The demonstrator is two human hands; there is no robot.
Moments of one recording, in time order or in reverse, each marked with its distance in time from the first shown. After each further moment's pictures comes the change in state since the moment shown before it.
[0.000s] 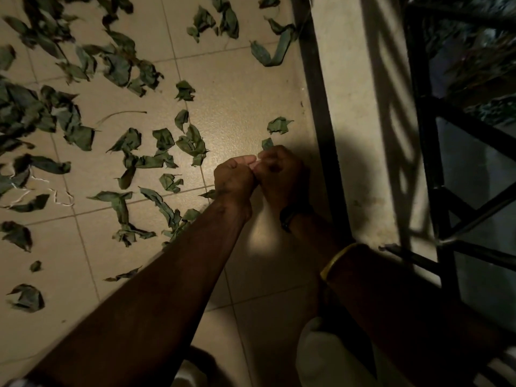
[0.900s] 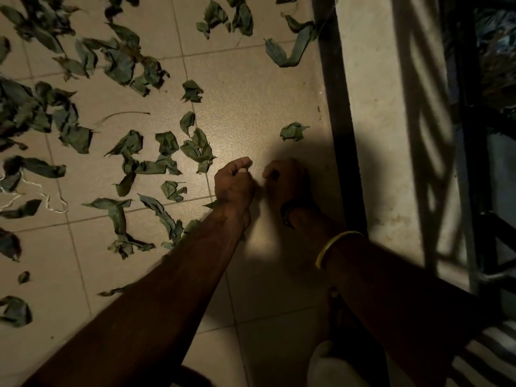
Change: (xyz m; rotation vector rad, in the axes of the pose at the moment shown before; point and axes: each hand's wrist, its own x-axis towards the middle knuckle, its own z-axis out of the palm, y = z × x) left_hand 0.075 -0.029 -0.017 0.101 0.137 0.091; right_hand 0.041 0.052 0.036 -0.415 -0.217 0.006
